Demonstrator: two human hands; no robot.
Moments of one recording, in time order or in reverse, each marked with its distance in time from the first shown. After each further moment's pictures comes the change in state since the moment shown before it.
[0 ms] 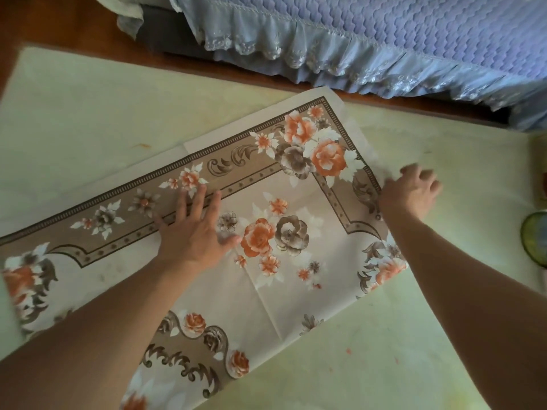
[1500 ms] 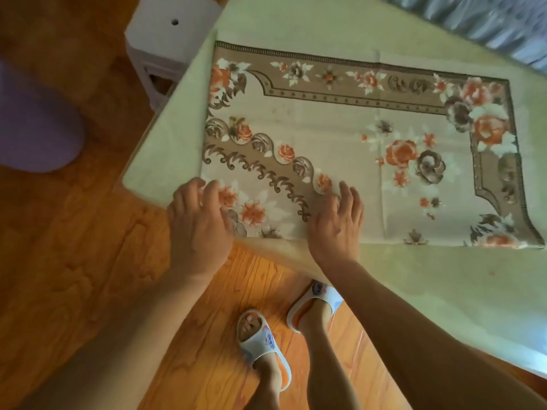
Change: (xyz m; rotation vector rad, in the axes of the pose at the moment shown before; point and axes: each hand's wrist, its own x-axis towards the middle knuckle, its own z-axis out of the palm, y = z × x) left_hand -0.276 -0.269 0.154 -0.295 0.662 -0.273; right_hand -0.509 -0.102 0.117 -0.039 -0.208 -0.763
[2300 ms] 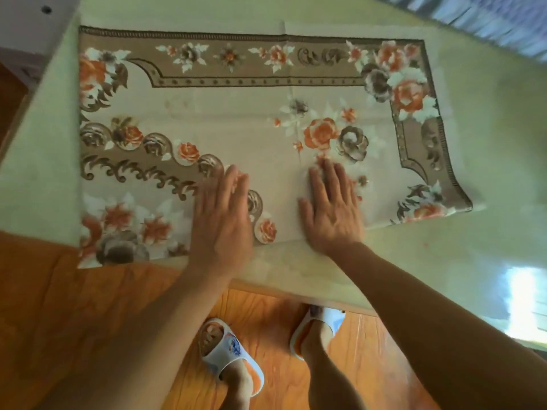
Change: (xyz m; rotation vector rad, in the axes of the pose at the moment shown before) left_hand 0.008 0.159 0.068 -0.080 -0.112 0.341; right_hand 0.033 0.154 -0.029 -0.235 -0.108 -0.018
